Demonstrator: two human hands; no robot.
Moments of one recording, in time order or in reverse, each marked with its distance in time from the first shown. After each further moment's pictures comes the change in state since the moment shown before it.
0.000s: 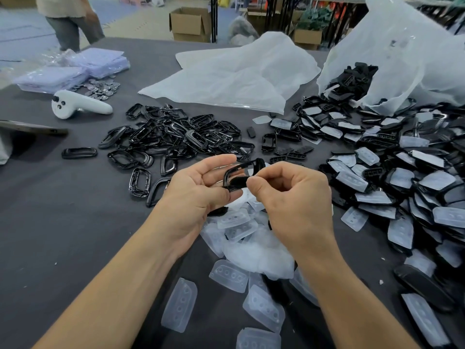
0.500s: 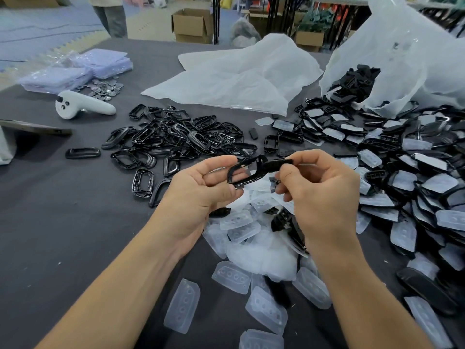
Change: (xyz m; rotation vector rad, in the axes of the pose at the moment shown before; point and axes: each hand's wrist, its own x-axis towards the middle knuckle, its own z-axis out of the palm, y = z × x) left_hand -0.002 0.003 0.003 -0.019 0.047 -0.007; right_hand 0.012 0.007 -0.013 0.165 0.163 -0.032
